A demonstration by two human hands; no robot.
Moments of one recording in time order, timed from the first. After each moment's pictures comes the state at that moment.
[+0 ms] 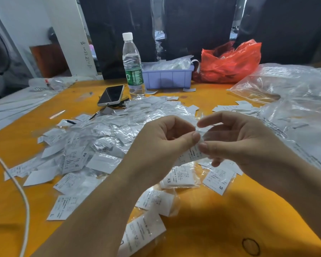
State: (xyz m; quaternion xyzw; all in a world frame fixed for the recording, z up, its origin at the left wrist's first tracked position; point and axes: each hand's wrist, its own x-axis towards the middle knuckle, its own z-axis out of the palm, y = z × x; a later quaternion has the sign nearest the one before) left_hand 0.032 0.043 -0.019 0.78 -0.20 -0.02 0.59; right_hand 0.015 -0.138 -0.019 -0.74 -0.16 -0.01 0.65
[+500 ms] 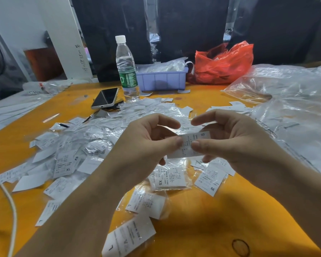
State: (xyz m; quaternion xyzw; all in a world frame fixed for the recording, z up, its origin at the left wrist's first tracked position) left_hand 0.036 0.048 -0.015 0.76 -0.19 -0.03 0.61; right_hand 0.015 -0.139 -0.017 -0.73 -0.13 -0.03 0.67
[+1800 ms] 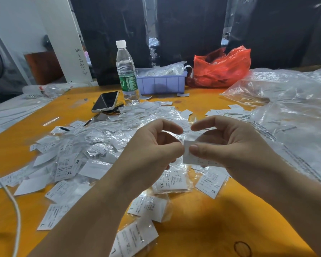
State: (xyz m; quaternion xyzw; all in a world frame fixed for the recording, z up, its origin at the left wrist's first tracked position) left_hand 0.036 0.044 -0.020 0.78 -0.18 -0.04 0.60; right_hand 0.013 -0.138 -0.026 -0.75 -0.12 -0.06 0.65
